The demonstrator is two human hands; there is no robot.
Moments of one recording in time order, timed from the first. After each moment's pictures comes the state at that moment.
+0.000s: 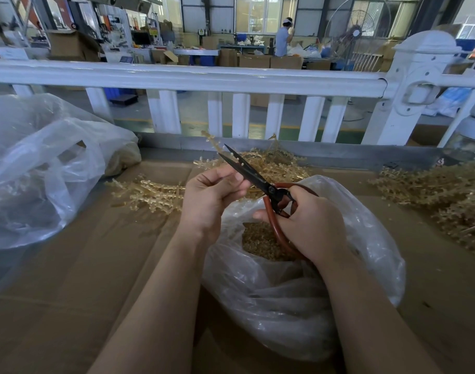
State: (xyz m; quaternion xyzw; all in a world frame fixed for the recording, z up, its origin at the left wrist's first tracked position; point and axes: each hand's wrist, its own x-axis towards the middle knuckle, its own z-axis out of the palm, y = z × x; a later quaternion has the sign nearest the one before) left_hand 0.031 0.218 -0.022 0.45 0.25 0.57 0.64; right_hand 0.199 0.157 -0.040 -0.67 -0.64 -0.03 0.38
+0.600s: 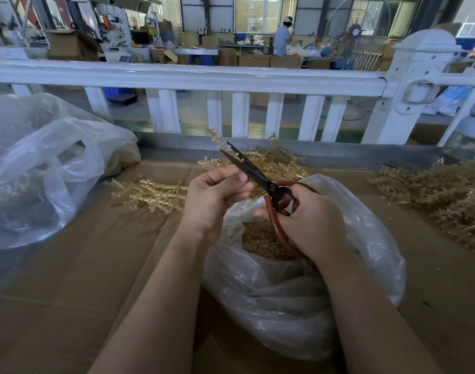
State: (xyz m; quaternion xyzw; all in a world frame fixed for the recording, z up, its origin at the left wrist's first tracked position) left_hand 0.032 0.215 -0.019 0.46 0.24 0.55 0.65; right_hand 0.200 0.158 -0.043 -0.66 -0.64 -0.05 0.40
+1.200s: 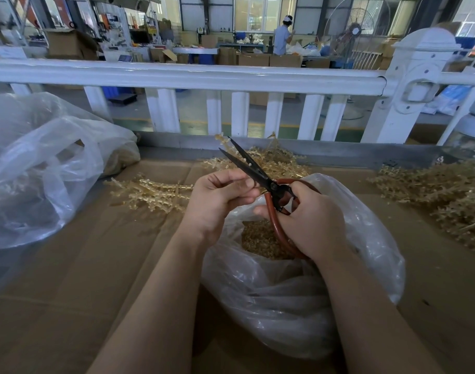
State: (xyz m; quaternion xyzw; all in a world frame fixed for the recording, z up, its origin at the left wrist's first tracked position) left_hand 0.032 0.214 -0.019 0.50 0.24 0.52 0.66; right_hand 0.199 0.157 -0.041 -0.66 -0.63 -0.05 0.41
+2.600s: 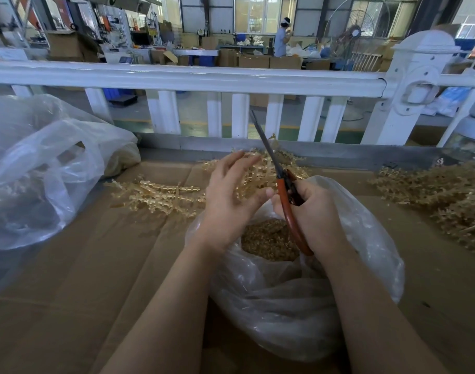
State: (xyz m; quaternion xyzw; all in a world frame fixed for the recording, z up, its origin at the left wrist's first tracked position) left_hand 0.044 0.210 -0.028 0.75 0.34 0.50 0.27; right_hand 0.195 0.161 -0.033 -0.57 -0.58 0.19 0.56
